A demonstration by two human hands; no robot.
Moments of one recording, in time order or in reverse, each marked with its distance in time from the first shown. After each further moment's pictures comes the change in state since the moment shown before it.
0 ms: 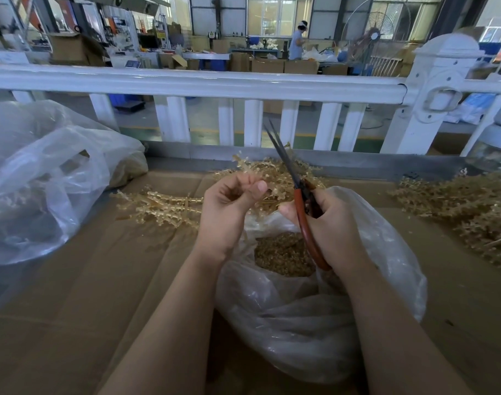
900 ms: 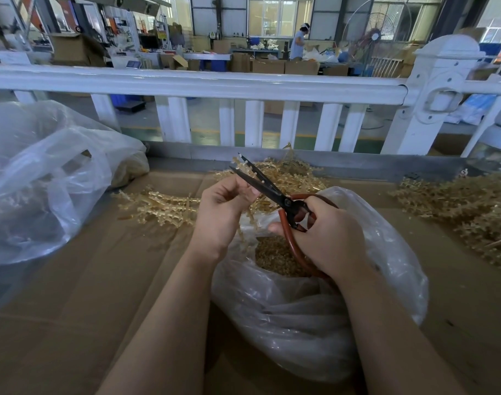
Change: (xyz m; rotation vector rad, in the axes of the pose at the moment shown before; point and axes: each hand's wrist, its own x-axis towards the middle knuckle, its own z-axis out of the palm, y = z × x) left_hand 0.002 -0.001 -0.012 0.076 -0.047 -0.029; right_hand -0.006 0.005 0.000 -0.513 0.036 -0.245
